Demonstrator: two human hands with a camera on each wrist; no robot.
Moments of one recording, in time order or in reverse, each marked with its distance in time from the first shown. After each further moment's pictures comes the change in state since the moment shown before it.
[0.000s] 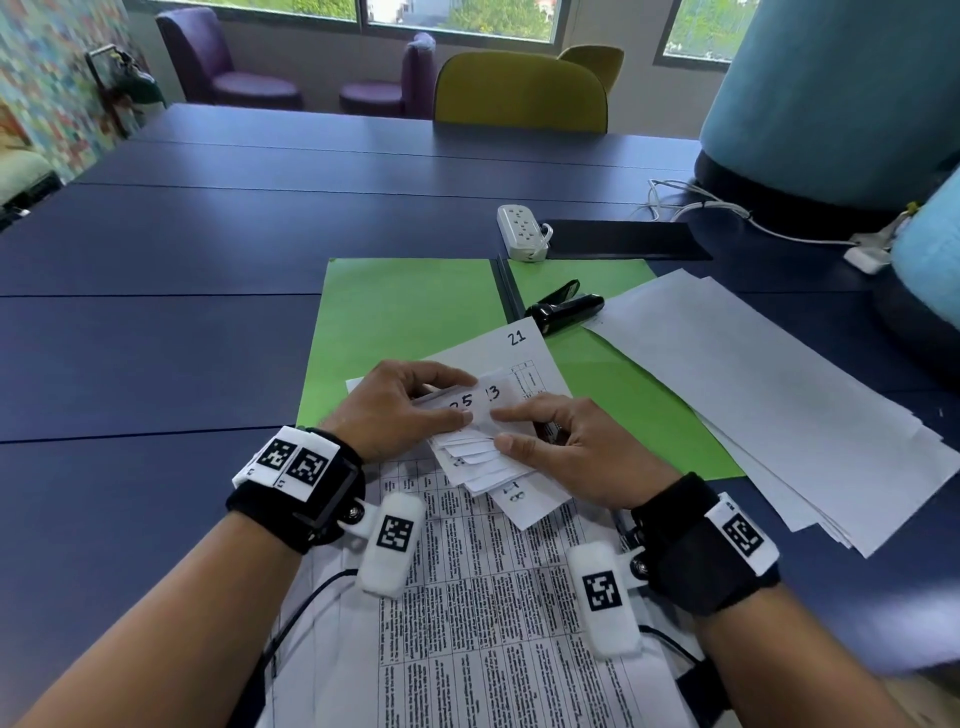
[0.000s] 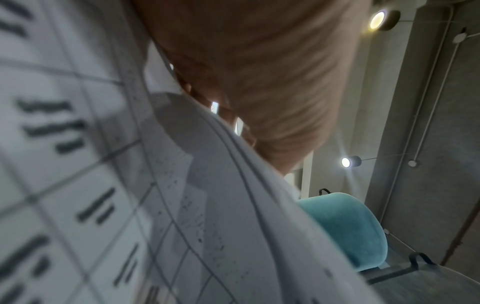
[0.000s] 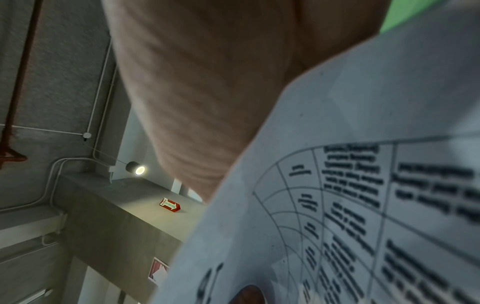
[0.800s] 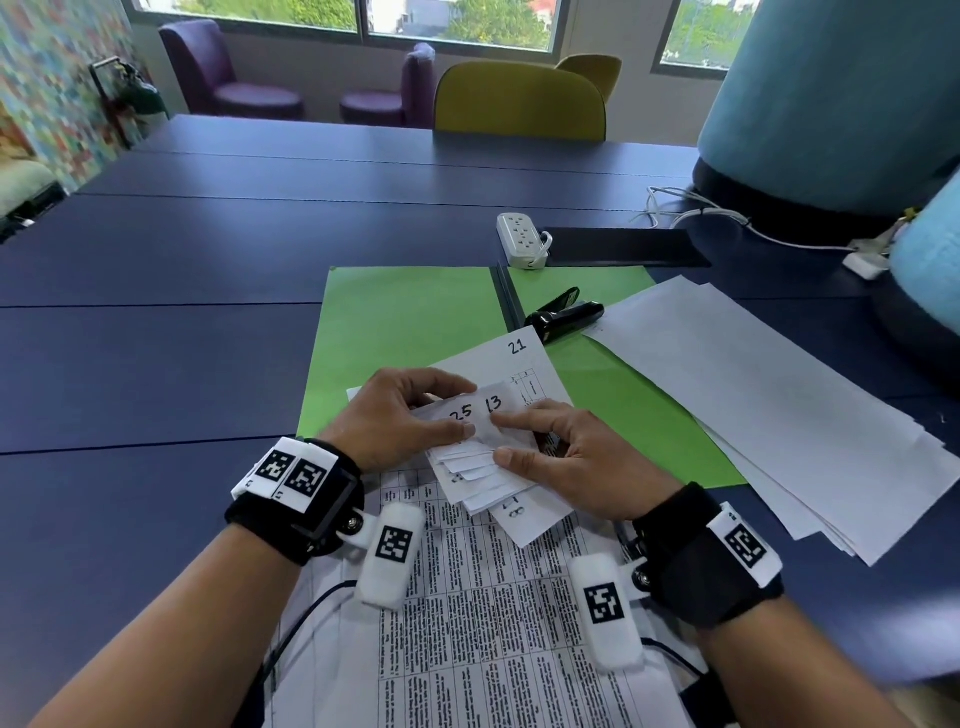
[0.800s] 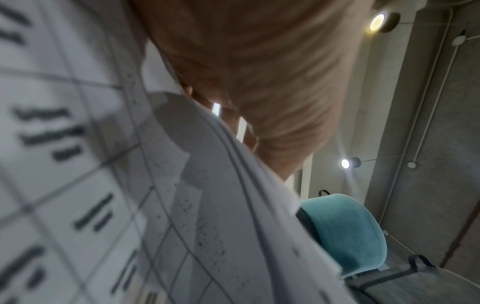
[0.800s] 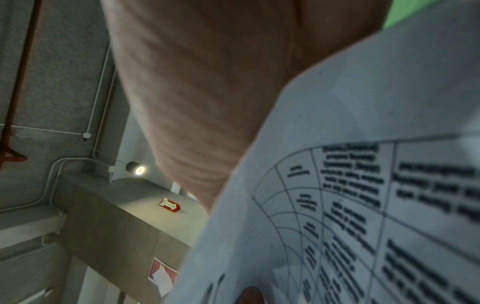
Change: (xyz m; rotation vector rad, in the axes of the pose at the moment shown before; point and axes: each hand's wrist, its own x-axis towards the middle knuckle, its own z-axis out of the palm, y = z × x) left_hand -0.002 -0.001 0.001 -0.095 0.005 0.011; right_hand -0.001 -0.005 0.000 -0.024 -0.037 0.005
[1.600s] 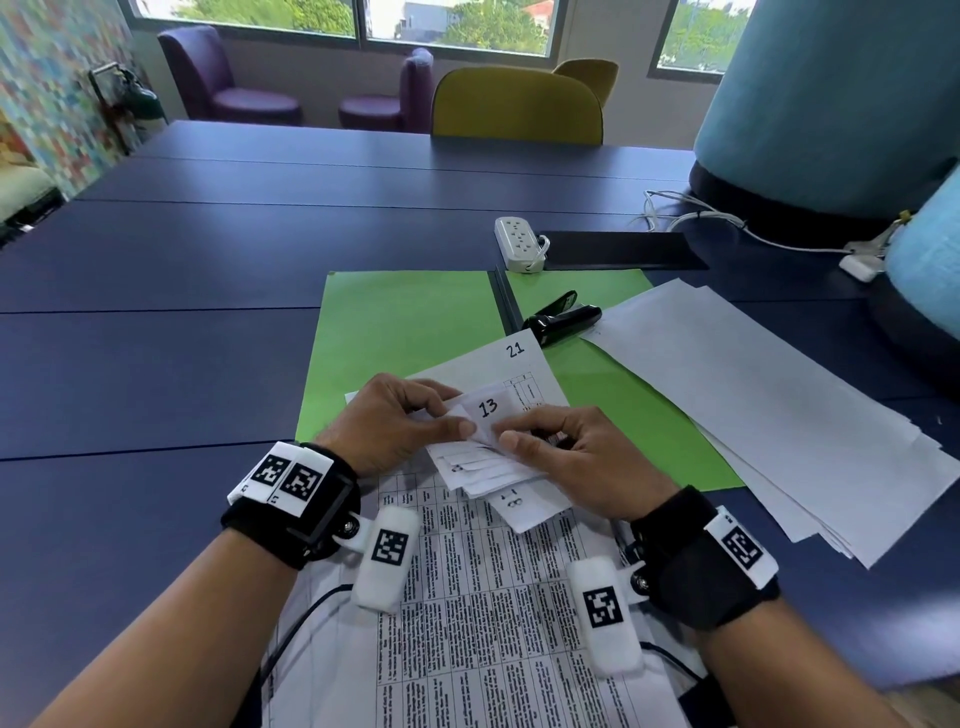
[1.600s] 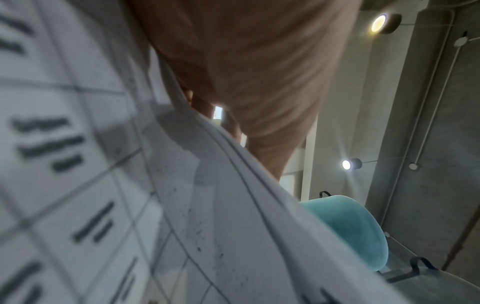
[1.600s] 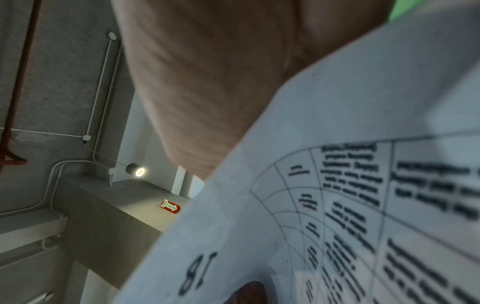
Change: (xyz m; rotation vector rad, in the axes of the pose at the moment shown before) left_hand 0.008 -0.014 0.001 -0.225 -0.010 0.054; right_hand -0.001 0.000 0.003 0.255 0.106 -0.023
